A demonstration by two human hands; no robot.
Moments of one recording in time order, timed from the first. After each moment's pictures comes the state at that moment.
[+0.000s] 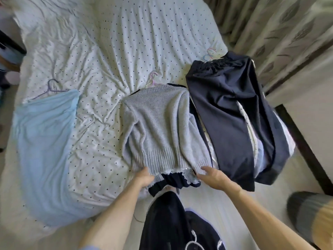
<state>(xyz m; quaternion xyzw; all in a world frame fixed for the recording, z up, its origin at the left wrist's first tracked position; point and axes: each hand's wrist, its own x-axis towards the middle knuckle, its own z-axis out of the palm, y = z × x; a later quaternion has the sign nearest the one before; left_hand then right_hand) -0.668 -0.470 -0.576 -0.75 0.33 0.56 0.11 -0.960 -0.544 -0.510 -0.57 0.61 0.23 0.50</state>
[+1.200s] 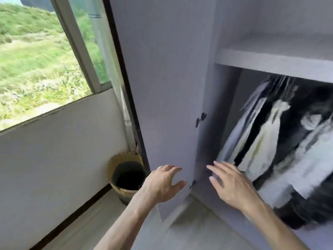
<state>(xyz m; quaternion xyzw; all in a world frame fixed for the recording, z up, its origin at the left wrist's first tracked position) -1.294 -0.322 -0.225 0.31 0.93 0.11 0.12 -1.203 -0.086 -0.250 0.07 0.99 -0.14 -0.02</state>
